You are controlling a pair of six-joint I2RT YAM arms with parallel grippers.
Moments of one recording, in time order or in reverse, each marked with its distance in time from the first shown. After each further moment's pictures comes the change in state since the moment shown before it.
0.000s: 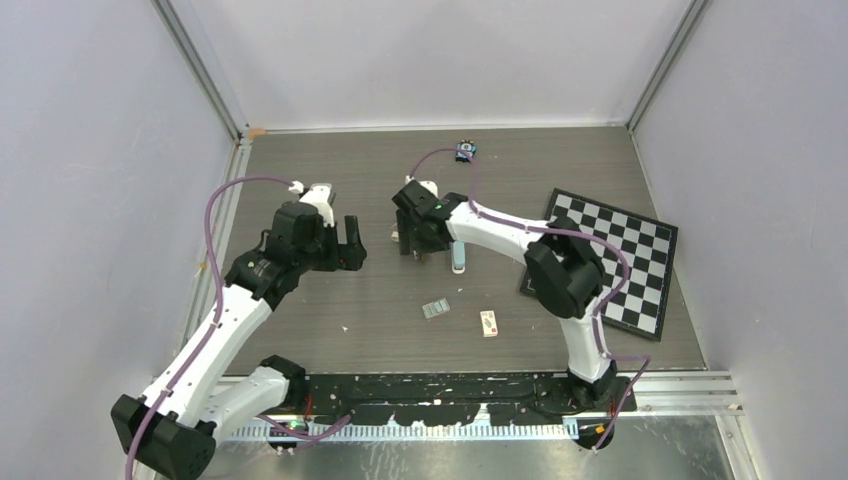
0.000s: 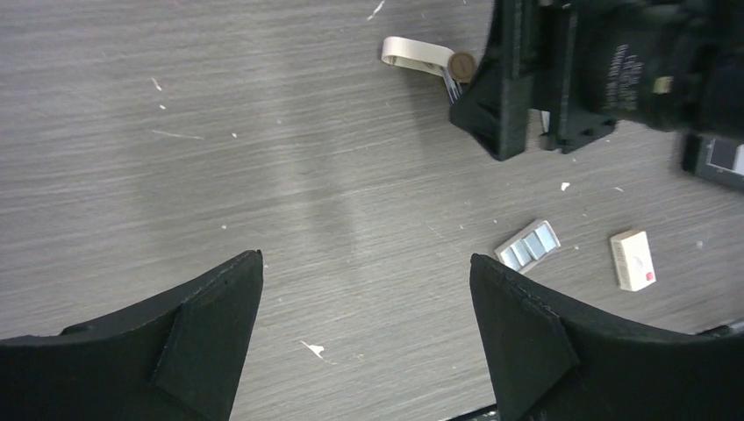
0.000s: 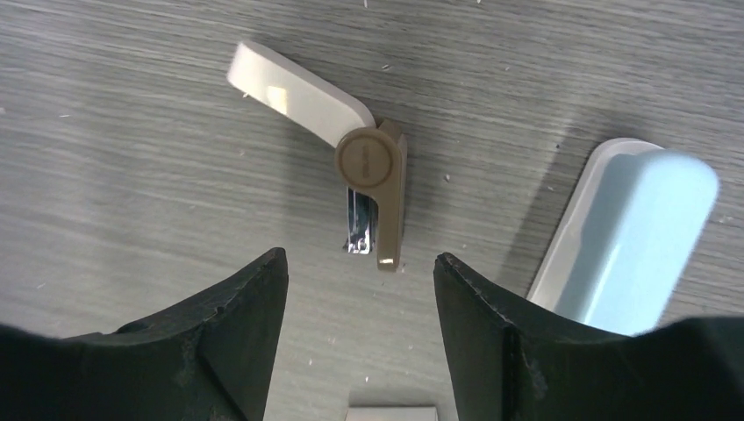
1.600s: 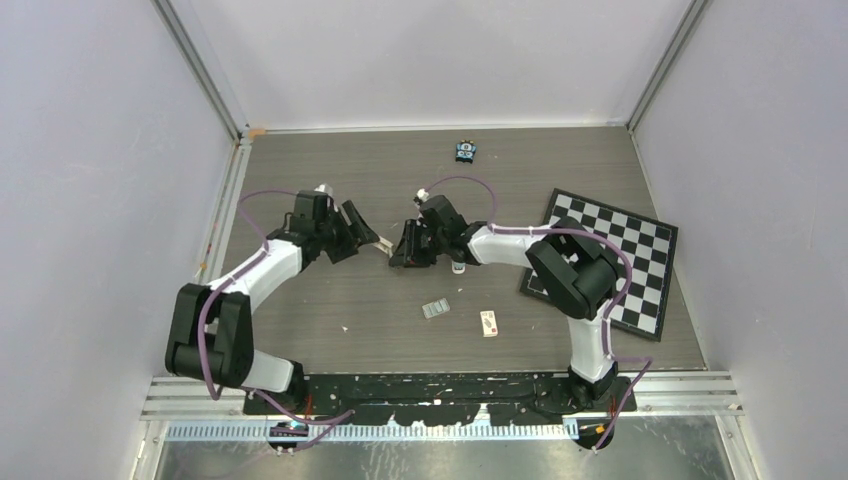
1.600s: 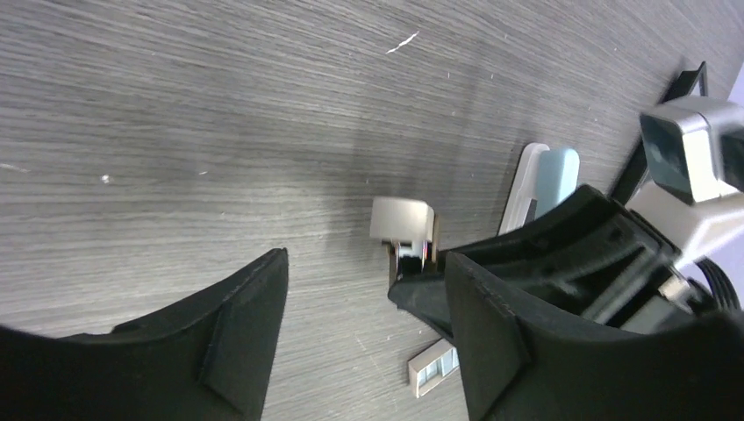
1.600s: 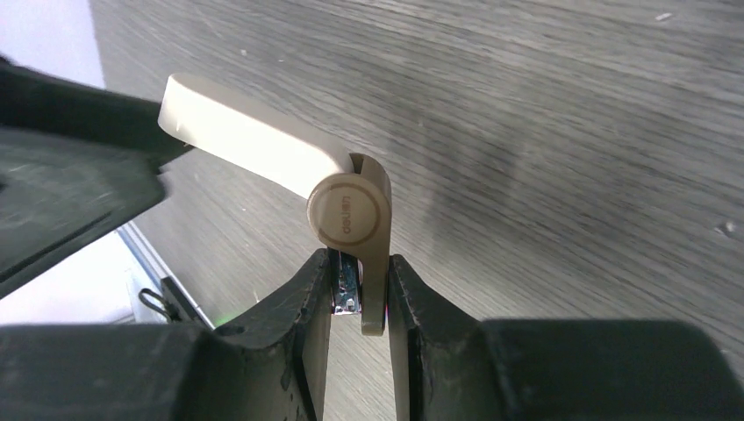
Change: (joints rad) left arm 0.211 0.461 -0.121 0.456 0.308 -0.402; right arm -0.056 -0.027 -0.377 0.652 -0.478 0.191
